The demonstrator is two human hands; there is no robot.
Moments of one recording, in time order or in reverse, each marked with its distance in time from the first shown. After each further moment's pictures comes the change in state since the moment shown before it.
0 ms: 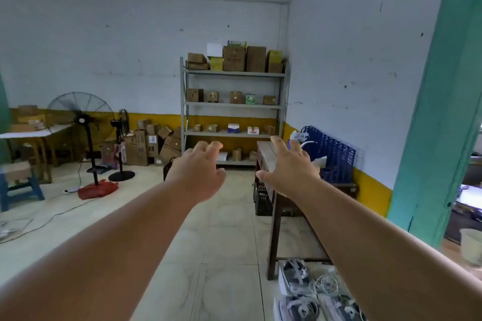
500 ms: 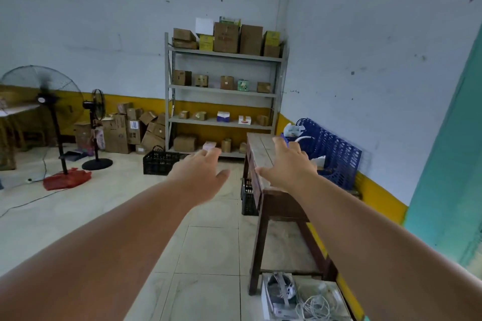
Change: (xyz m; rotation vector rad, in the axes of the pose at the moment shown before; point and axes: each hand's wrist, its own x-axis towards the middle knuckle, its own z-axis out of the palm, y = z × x) left_hand 0.197 0.015 0.201 -0.040 -0.170 -0.073; right_hand 0.216 0.128 0.118 -0.028 -0.115 0.092
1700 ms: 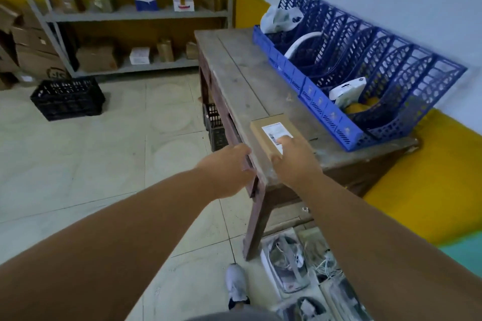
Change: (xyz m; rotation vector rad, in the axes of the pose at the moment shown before) left_hand 0.533 -0.079 0.473 -0.352 -0.678 0.184; right_hand 0.493 0.184 0.420 0.014 -0.202 0.352
